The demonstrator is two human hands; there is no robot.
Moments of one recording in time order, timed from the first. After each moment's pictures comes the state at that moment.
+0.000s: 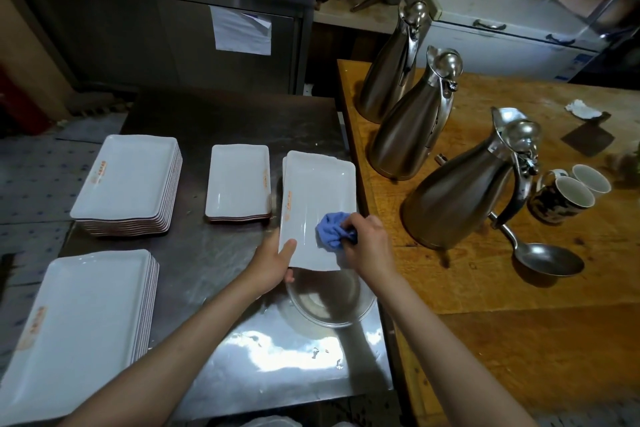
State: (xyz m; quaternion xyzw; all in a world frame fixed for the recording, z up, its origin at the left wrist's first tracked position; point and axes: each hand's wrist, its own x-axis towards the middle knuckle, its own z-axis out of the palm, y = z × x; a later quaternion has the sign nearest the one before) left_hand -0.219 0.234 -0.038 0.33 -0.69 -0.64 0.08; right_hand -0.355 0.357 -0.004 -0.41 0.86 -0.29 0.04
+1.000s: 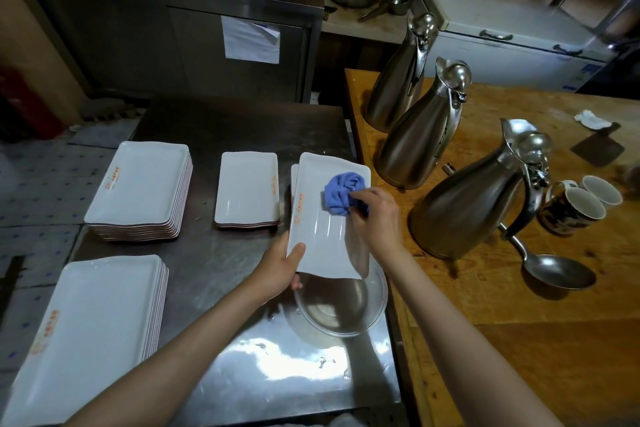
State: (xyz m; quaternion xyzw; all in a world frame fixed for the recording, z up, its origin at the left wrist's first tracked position) left_hand -0.216 0.231 -0.024 0.31 -0.67 -0.66 0.09; right_hand -0.386 0.319 0.010 -0.42 0.84 -0.34 -0.03
